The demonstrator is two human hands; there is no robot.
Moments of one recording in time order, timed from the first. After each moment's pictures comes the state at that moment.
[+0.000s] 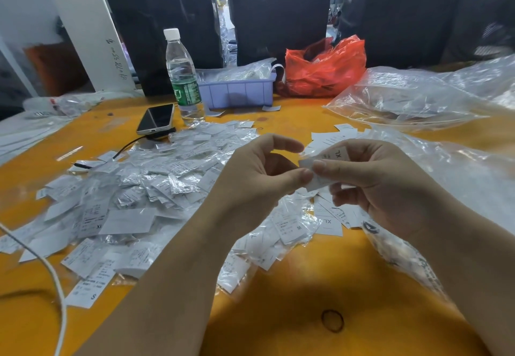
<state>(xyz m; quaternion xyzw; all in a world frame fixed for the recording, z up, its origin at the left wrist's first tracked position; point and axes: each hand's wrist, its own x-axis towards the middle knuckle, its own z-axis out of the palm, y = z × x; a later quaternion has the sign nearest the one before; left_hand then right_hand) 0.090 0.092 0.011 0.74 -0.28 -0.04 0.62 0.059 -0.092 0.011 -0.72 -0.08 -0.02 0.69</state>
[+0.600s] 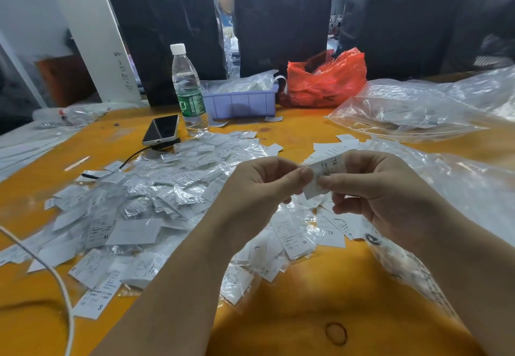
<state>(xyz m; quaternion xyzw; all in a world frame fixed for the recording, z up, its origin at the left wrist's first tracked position) 0.089 0.094 0.014 0.73 -0.25 -0.06 0.64 0.058 -0.092 0.015 -0.70 -0.07 -0.02 0.71</state>
